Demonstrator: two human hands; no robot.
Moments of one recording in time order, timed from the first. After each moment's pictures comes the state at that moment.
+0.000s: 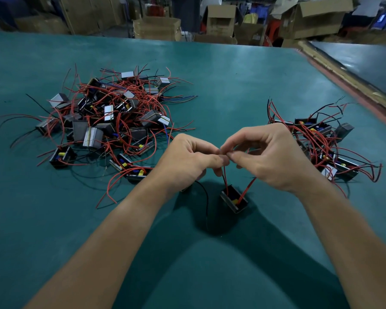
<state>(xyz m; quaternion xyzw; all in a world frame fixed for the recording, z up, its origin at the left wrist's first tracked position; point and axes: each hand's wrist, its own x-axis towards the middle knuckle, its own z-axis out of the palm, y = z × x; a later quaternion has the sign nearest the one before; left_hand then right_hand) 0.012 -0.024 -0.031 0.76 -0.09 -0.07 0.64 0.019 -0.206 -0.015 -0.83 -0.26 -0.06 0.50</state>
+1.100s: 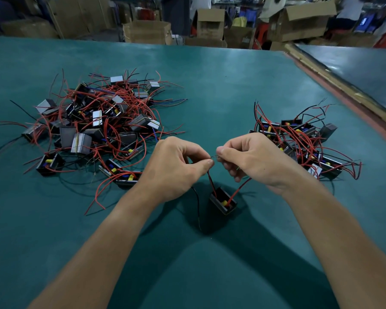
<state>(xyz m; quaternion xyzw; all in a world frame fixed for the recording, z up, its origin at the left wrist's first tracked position) 0.009 -0.022 -0.035 0.87 -0.14 0.08 0.47 0.023 -0.203 -0.017 -0.82 -0.11 0.10 0.56</state>
